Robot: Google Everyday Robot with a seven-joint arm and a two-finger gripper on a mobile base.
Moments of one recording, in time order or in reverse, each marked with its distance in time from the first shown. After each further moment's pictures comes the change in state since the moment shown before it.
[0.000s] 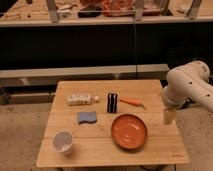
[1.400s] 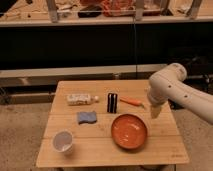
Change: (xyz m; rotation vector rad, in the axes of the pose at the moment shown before) arm -0.062 -0.043 0.034 0.112 0.009 -0.165
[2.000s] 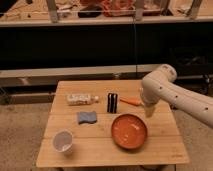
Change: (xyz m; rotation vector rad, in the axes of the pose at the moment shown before) arm -0.017 -0.010 0.013 0.014 -0.001 -0.039
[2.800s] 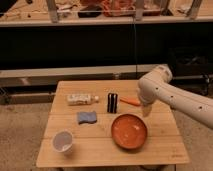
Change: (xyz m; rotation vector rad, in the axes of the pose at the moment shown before) arm -0.010 -0.009 0.016 0.007 -0.009 -0.010
